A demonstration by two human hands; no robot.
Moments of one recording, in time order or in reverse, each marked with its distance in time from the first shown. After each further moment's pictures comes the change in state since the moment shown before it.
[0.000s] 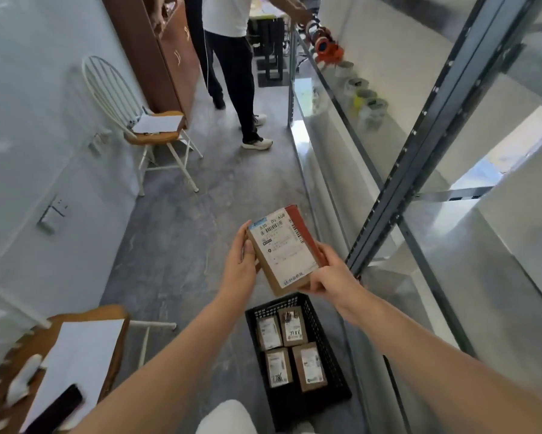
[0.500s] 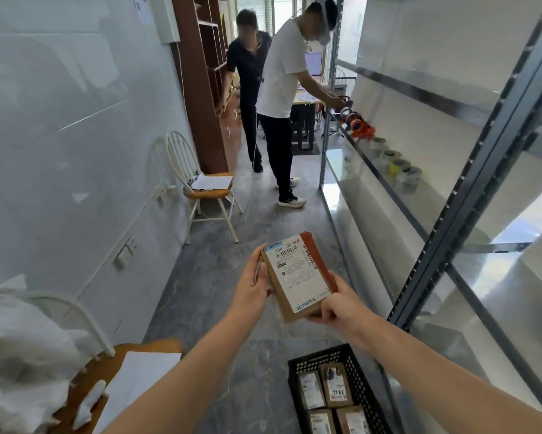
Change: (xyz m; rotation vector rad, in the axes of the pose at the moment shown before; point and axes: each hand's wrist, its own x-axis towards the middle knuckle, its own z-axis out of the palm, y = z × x) left_hand -0.067 0.070 -0.150 0.061 -0.033 0.176; right_hand -0.071 -0.029 0.143 0.050 -0.096 -0.091
